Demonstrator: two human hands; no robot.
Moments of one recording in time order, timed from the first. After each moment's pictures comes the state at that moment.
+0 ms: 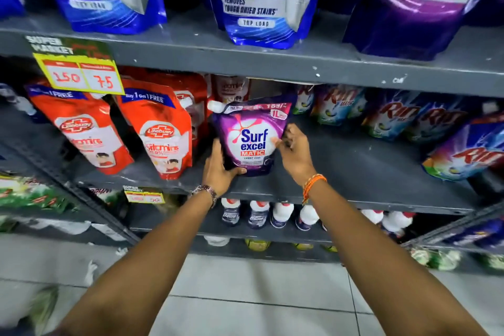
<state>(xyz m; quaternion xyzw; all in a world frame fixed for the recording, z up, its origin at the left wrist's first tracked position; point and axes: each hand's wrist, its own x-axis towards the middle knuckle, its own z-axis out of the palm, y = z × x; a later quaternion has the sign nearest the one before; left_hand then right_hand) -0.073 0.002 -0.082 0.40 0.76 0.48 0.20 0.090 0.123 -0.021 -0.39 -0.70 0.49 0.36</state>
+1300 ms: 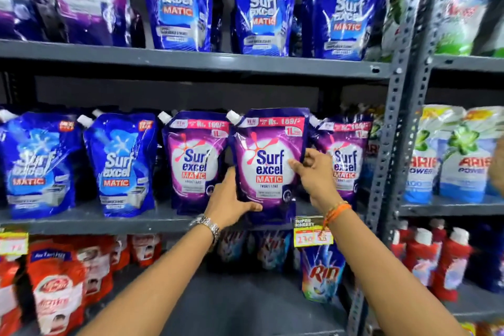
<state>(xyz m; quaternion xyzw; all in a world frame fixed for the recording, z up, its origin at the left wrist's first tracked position) 0.243 0.088 0.291 0.60 0.64 0.48 0.07 0.428 0.186 0.335 -0.30 -0.66 0.38 0.57</state>
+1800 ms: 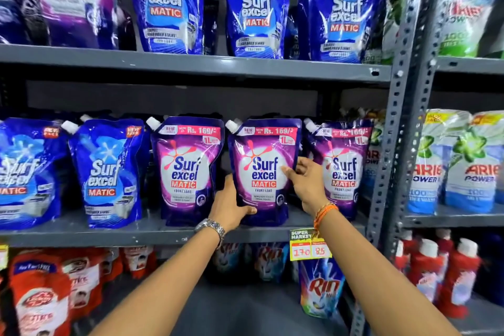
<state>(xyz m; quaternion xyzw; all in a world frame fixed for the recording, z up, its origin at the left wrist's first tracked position) 0.244 0.149 0.280 0.55 0.69 0.46 0.07 0.415 0.241 0.325 -0.30 -0.63 0.44 0.56</state>
